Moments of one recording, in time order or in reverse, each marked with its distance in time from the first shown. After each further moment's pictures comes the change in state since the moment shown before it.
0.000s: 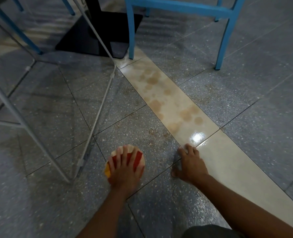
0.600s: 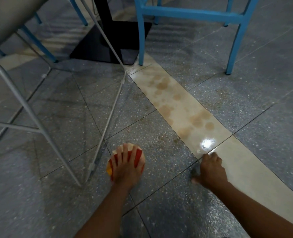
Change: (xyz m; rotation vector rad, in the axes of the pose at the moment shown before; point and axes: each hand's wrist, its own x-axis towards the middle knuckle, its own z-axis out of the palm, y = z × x) left_hand 0.028 -0.029 -0.025 -0.035 -0.034 -0.082; right_hand 0.003 0.016 0.001 -0.008 0.014 0.189
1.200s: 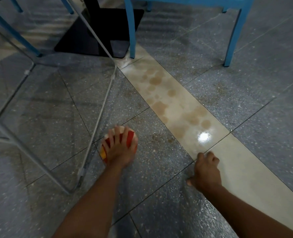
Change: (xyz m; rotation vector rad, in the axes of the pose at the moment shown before) left_hand 0.088 0.011 -0.021 -0.078 0.035 -0.061; right_hand 0.009 -0.006 0.000 0.027 -0.013 0.054
